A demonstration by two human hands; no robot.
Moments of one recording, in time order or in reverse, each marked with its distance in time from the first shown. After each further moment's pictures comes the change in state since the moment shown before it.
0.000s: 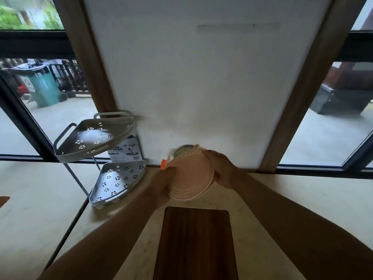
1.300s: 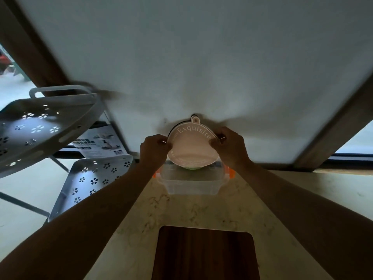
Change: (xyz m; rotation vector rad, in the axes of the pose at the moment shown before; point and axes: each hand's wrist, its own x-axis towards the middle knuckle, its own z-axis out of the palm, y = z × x) left_hand 0.240 0.011 -0.060 1.006 0.494 0.315; right_hand 0.224 0.075 -0.065 -0.720 0.336 -0.440
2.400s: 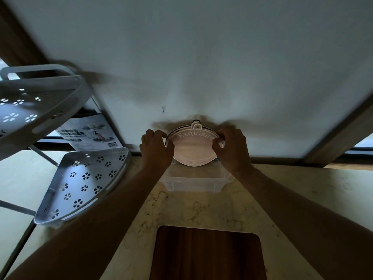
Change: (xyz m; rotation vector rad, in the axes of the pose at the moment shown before) left_hand 0.005 -0.034 0.042 0.244 0.174 0.120; right_hand -0.003 0.038 0.035 -0.307 0.059 -0.125
